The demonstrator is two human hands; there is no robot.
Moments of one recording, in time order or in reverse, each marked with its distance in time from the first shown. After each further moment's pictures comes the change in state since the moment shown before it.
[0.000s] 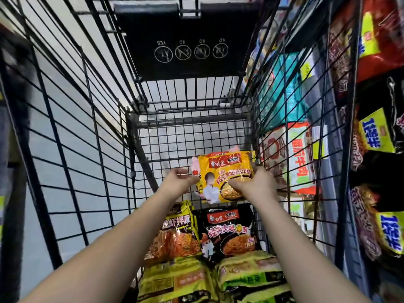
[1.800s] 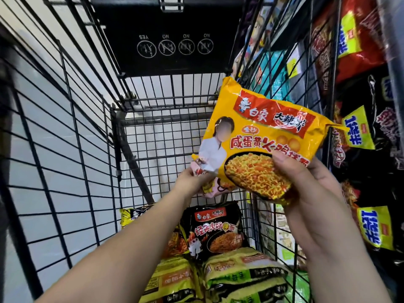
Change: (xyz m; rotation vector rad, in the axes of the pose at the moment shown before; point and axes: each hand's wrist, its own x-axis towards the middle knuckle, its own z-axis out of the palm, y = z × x) left_hand 0.007 0.004 0.073 -0.154 -0.111 -0.006; right_hand -0.110 -0.020 -0.113 1.308 -0.105 -0.213
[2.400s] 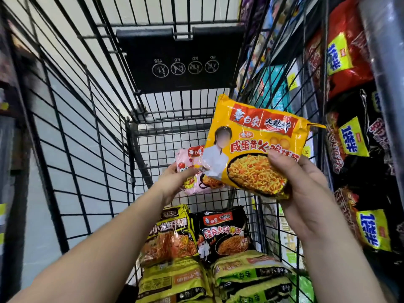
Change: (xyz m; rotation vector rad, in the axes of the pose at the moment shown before) left_hand -0.029 0.040 -0.069 -0.133 -0.077 0.029; right_hand 0.007 -0.008 0.009 -0.021 -0.039 0.048
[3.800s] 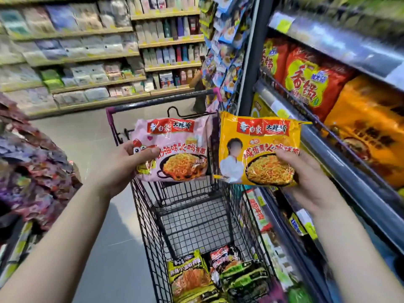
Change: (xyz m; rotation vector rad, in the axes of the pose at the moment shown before) left_hand -0.440 0.241 -0.006 0.275 -0.300 0.860; right_hand -0.262 -0.192 -0.030 0.116 -0.223 -0.474
